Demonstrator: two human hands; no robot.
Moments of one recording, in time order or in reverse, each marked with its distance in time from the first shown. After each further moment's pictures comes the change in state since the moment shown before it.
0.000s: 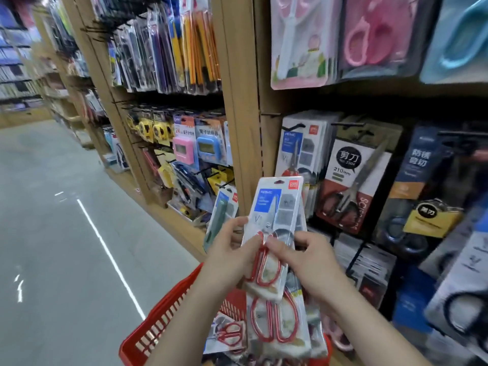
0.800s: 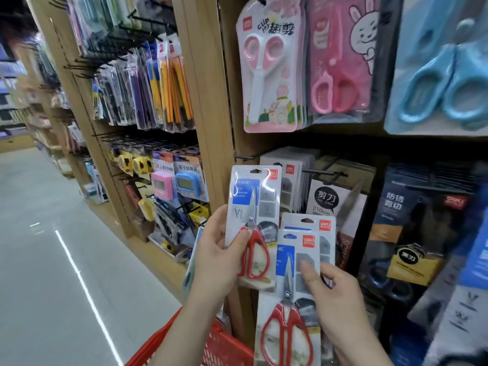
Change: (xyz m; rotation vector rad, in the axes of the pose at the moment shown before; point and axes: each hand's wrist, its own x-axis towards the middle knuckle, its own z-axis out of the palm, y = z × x) left_hand 0.068 0.027 0.031 -0.277 0.102 0.317; right_hand 0.022 0.010 -0.050 0.014 0.331 -0.107
